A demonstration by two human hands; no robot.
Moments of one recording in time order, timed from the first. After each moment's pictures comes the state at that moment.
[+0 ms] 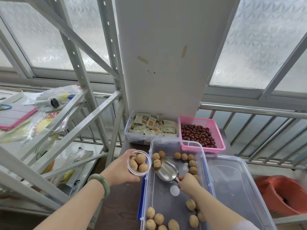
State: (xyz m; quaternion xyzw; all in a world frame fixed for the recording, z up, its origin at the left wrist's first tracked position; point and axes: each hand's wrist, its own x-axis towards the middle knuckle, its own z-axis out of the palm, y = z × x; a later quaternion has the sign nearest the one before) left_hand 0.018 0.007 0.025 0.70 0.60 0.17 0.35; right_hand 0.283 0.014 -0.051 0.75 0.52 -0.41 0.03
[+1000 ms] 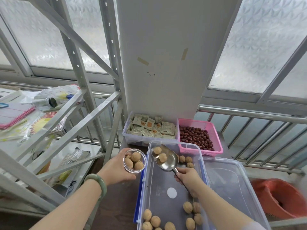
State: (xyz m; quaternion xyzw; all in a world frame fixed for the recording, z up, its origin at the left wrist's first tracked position) left_hand 0.015 0.012 0.025 0.67 0.63 0.19 0.35; right_hand 0.295 0.022 -0.032 0.70 0.41 -0.53 -0.22
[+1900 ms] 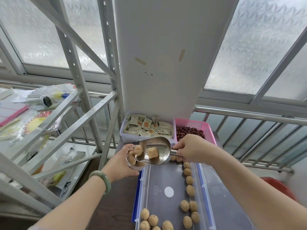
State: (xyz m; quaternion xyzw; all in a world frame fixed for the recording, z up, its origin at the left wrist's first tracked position) left_hand 0.030 0.015 0.040 0.69 0.60 0.22 0.35; right_hand 0.268 0.017 0.164 0.63 0.73 -0.27 0.00
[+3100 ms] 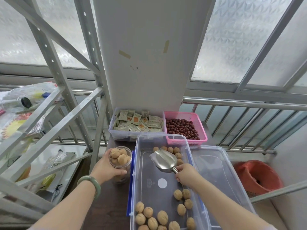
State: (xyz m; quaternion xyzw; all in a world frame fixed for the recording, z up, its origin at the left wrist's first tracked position) left_hand 0.014 0.020 -0.018 0.57 0.66 0.26 0.41; right_hand 0.308 -0.014 0.002 0.77 0.49 -0.41 -0.07
